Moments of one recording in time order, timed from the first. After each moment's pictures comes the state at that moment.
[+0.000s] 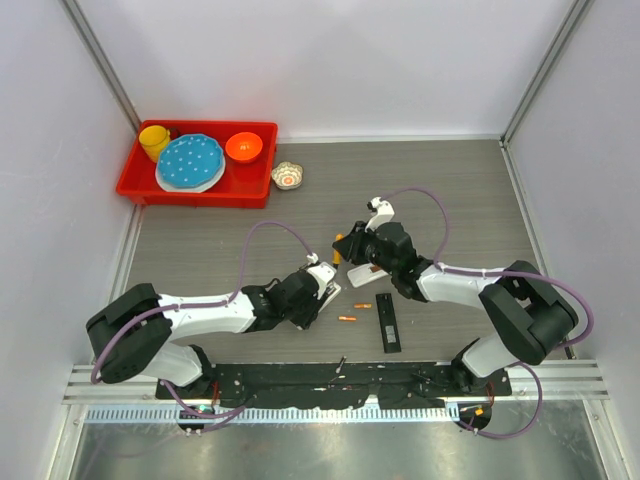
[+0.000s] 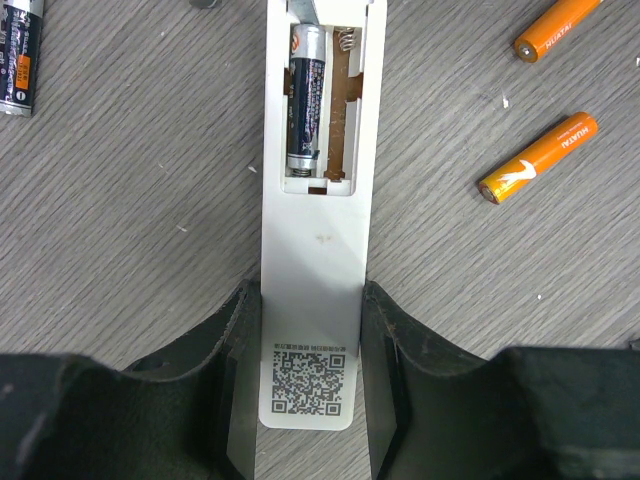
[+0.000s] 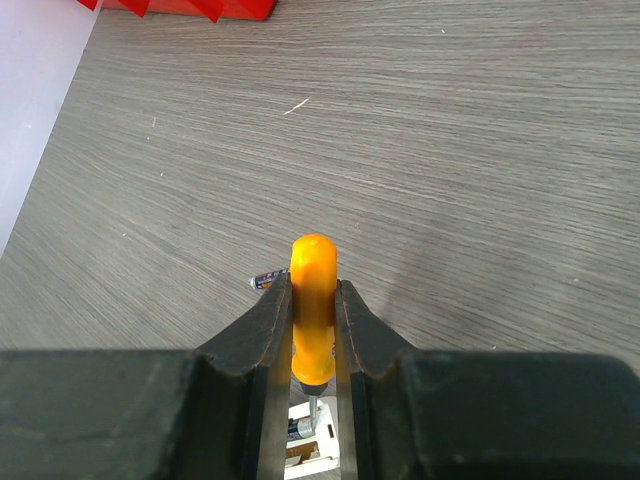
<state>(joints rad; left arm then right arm) -1.02 1.40 0.59 -0.09 -0.16 -0.26 0.66 1.50 0.60 0.55 -0.04 0.58</state>
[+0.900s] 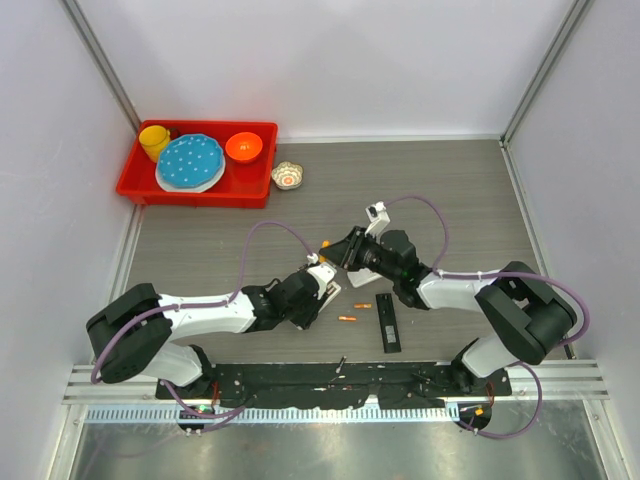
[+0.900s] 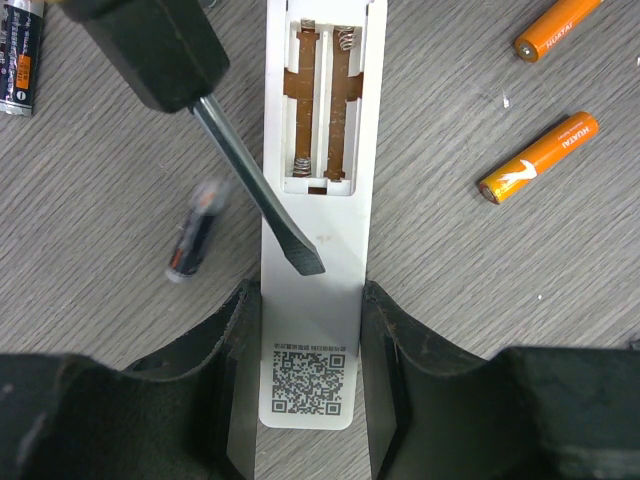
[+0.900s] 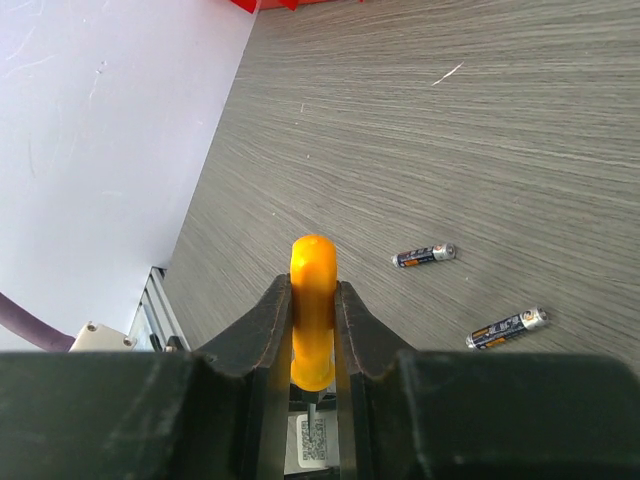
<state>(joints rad) -1.02 1.40 0.59 -0.09 -0.16 -0.26 0.68 1.50 0.53 0.78 -0.21 0.84</state>
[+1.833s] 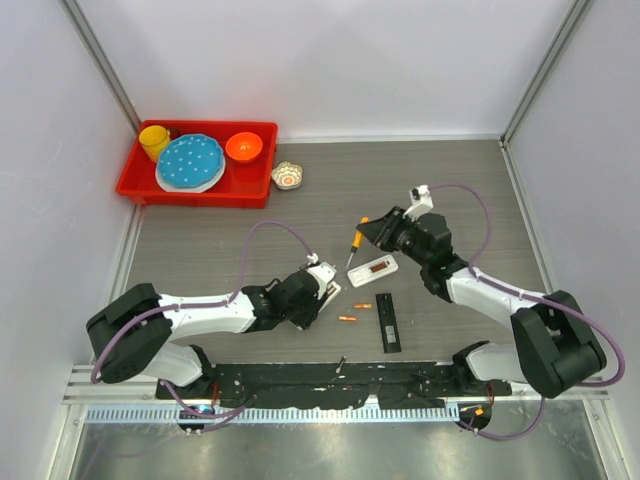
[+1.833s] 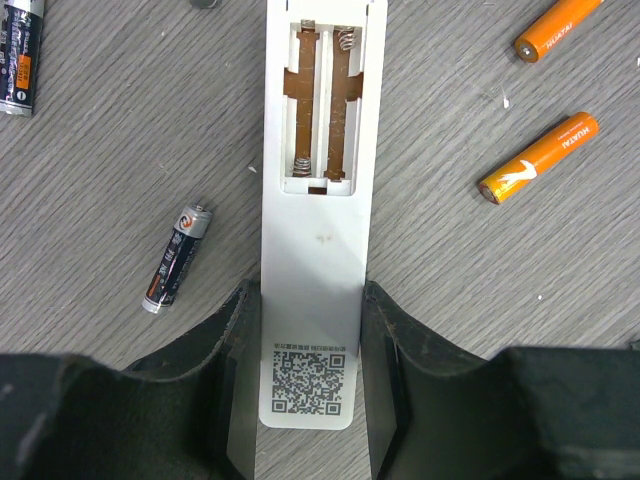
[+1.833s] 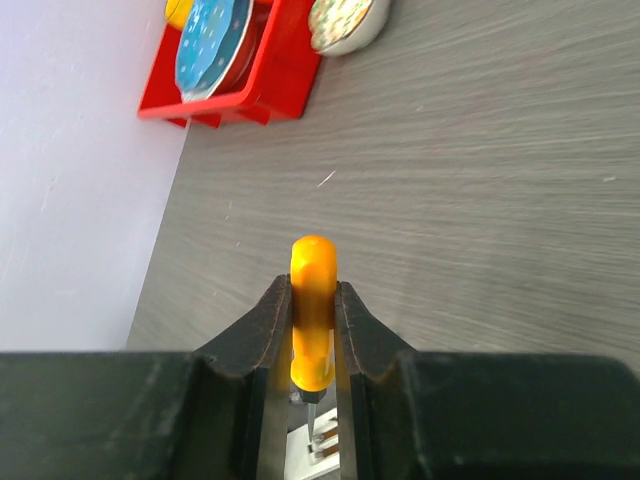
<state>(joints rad) -1.02 1.40 0.59 -0.09 -0.16 -0.26 0.46 1.32 0.54 0.56 -0.21 0.78</state>
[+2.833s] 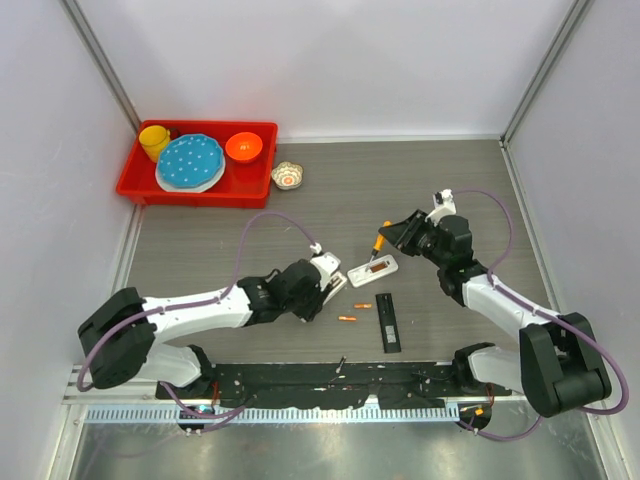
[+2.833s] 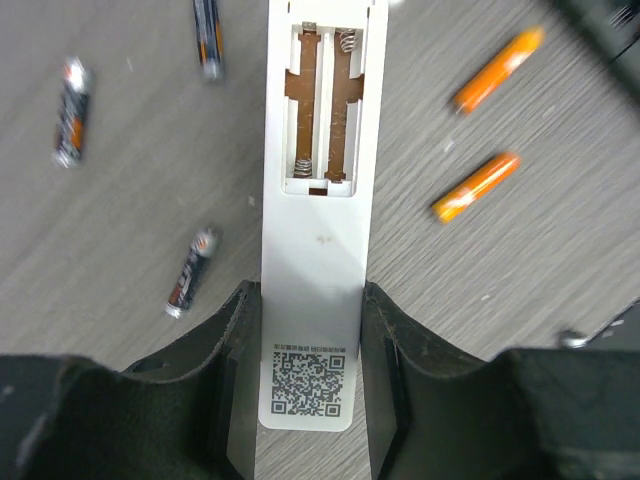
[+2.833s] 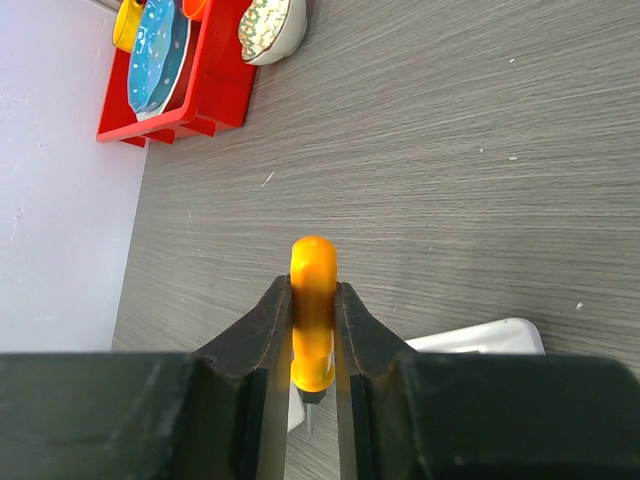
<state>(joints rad) -1.02 1.36 0.66 -0.19 -0.14 -0.25 0.26 1.20 0.48 0.41 -0.29 0.76</state>
